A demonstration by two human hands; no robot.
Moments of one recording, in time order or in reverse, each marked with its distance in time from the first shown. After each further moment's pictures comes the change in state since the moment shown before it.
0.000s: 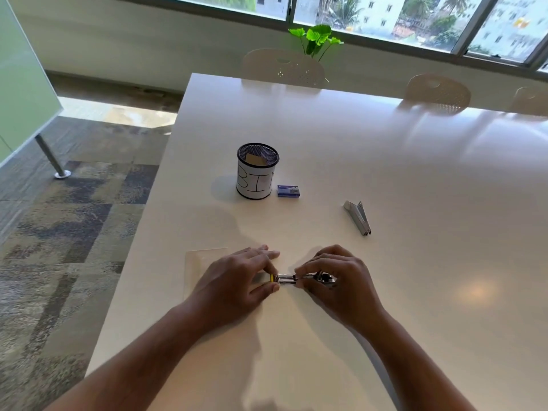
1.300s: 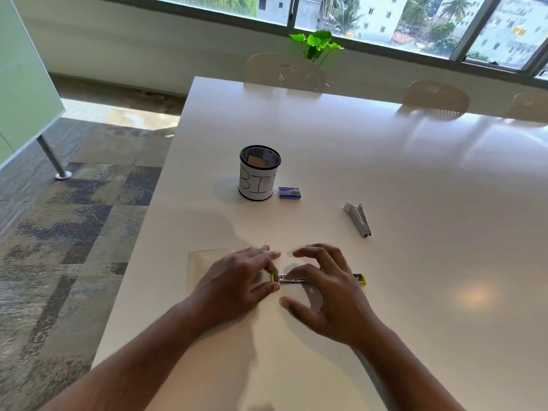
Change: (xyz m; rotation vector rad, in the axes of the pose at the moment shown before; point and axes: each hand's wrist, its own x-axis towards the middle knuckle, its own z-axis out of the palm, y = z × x) left_hand 0.000 -0.003 -0.001 -0.023 -0.001 0.033; right_hand -0.014 -0.007 0.014 -0.215 -0.129 -0.086
